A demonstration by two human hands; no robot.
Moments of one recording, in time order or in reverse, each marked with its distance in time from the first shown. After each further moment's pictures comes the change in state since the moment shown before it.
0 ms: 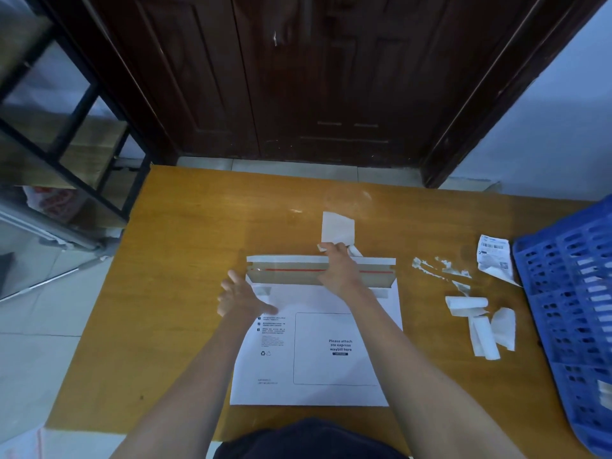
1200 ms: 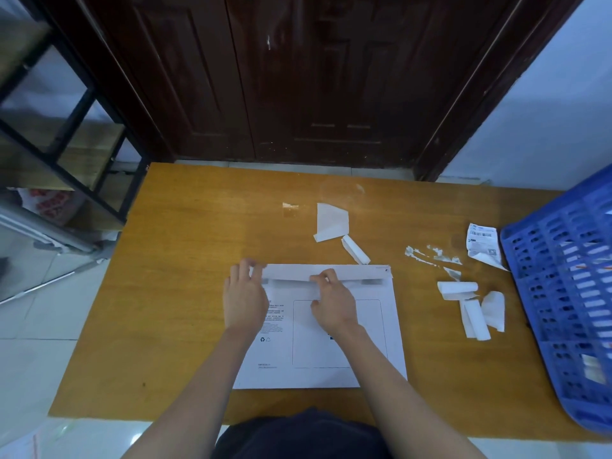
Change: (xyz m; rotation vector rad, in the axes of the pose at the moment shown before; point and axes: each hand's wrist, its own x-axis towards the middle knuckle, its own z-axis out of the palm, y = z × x) left_hand -0.027 -0.024 0.031 0.023 0.754 0.682; right_hand -0.067 0.021 0.053 -0.114 0.103 -0.072
